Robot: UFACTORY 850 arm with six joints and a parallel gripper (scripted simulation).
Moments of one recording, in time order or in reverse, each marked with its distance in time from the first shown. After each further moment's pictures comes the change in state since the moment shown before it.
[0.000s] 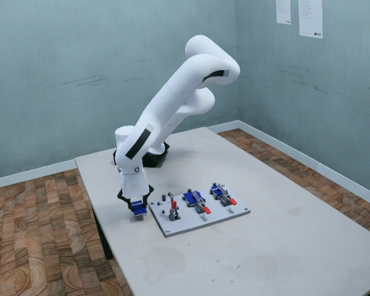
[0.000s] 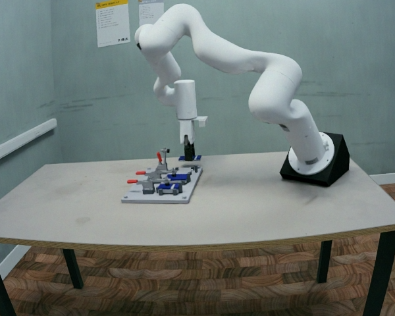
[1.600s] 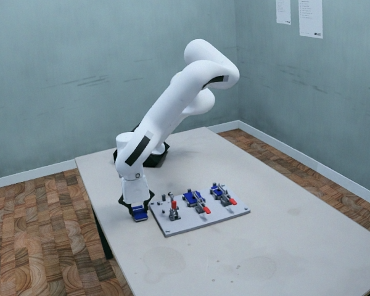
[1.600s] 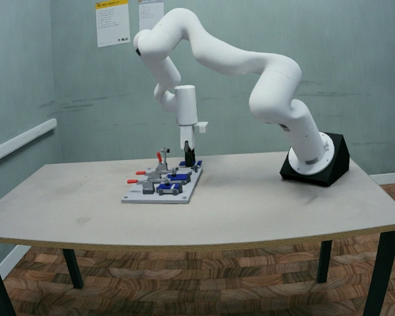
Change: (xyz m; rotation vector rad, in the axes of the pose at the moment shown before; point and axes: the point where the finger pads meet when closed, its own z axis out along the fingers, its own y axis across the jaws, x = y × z) arm 0.000 0.000 0.023 0.000 -0.001 0.000
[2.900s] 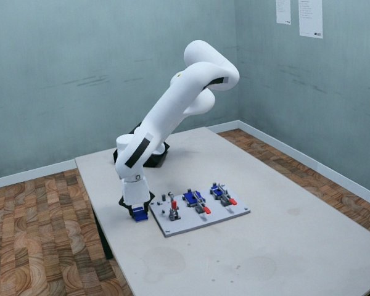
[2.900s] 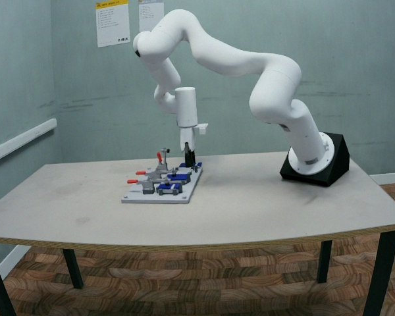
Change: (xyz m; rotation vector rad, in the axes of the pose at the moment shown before) arm 0.000 0.000 0.007 0.000 0.000 0.000
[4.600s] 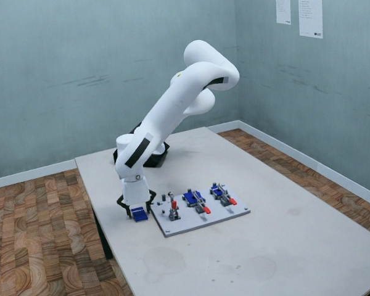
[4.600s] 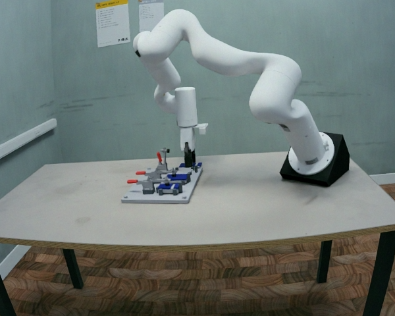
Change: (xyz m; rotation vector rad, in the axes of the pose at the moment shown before) arm 0.000 0.000 0.000 0.000 0.000 0.000
